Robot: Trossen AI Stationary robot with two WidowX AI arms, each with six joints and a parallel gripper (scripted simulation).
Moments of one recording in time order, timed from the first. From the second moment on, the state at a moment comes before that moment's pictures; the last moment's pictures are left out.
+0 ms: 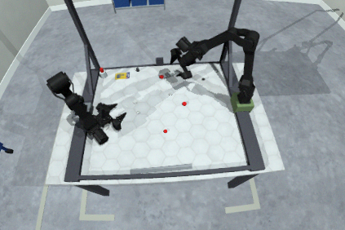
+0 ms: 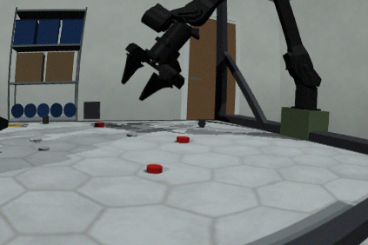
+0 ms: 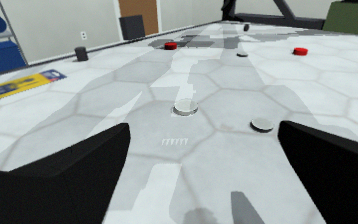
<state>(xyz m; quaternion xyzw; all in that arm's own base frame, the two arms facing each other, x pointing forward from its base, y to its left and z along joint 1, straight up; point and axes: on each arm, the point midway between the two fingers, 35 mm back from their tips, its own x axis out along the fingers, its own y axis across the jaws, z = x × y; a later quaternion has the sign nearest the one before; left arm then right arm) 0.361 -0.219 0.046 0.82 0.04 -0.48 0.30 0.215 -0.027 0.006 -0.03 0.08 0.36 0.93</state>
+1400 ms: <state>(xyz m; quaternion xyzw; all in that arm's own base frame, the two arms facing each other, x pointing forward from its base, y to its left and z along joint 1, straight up) 0.351 -0.269 0.057 0.85 0.11 -0.37 0.37 0.215 -0.027 0.006 -0.03 0.08 0.36 0.93</state>
